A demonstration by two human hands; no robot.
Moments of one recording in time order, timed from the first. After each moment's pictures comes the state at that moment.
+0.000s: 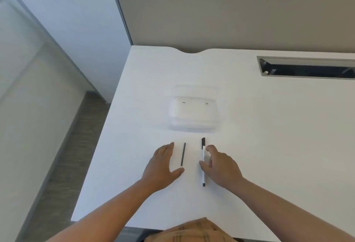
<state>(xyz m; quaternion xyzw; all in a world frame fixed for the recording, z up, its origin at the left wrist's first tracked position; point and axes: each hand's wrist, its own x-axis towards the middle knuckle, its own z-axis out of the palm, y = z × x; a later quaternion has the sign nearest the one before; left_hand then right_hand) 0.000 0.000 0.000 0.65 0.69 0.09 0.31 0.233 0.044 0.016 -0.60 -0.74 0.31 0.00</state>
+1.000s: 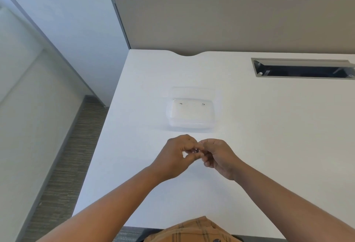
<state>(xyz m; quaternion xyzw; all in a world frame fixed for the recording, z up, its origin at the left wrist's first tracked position) 0.040 0.030 0.086 0.69 0.51 0.33 0.40 0.227 0.066 0.065 -0.52 -0.36 0.74 0.24</state>
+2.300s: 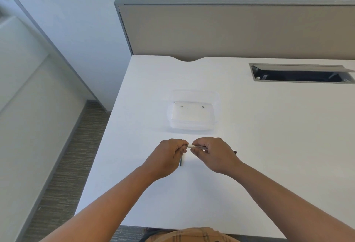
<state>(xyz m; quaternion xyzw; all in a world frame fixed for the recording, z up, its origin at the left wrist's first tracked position) 0.019 0.022 0.089 0.70 0.58 0.22 0.36 0.223 0.059 0.088 -0.52 -0.76 0.37 0.13</state>
